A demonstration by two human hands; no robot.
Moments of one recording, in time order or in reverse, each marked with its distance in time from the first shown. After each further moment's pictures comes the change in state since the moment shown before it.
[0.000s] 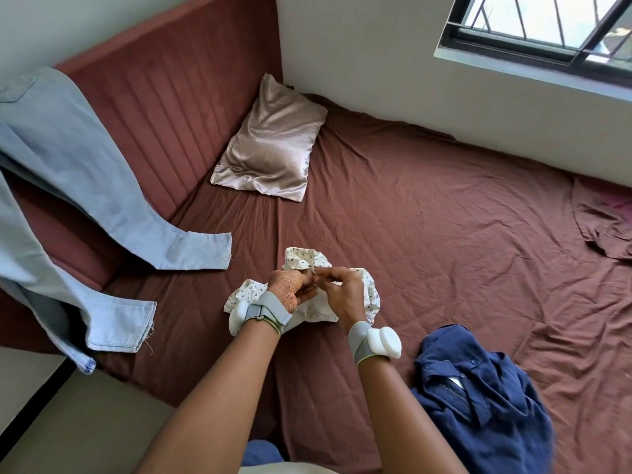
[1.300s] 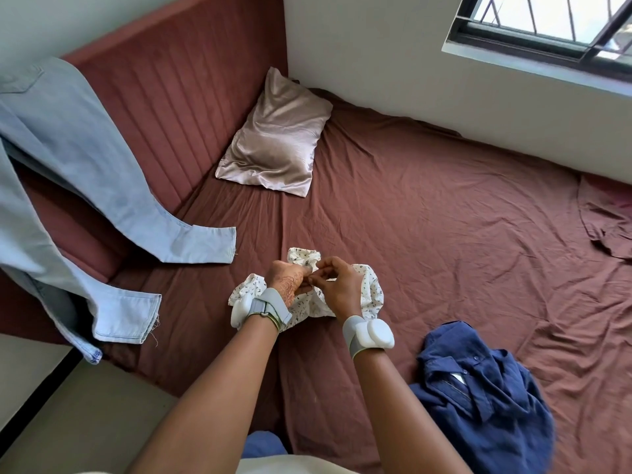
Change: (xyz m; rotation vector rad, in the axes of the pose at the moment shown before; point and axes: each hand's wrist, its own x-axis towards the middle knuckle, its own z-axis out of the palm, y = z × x) left_hand 0.020 -0.004 -0.015 0.203 0.103 0.150; right_hand -0.005 -0.007 0.014 -0.102 0.005 -0.059
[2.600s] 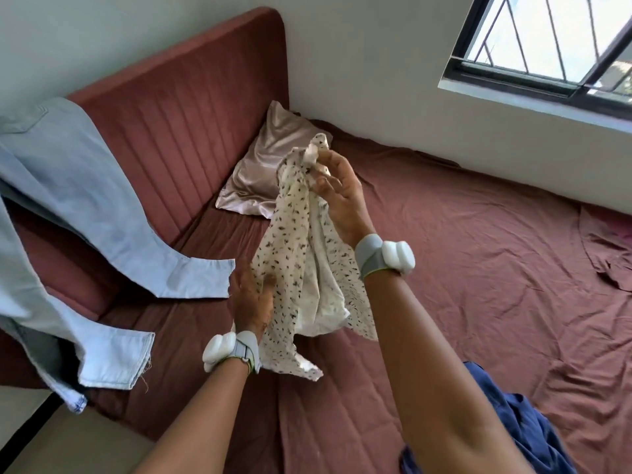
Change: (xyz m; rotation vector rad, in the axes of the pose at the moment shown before) left_hand 0.034 0.015 -0.058 0.301 0.258 0.608; right_hand 0.141 -0.159 -0.024 0.529 -0.254 -0.292
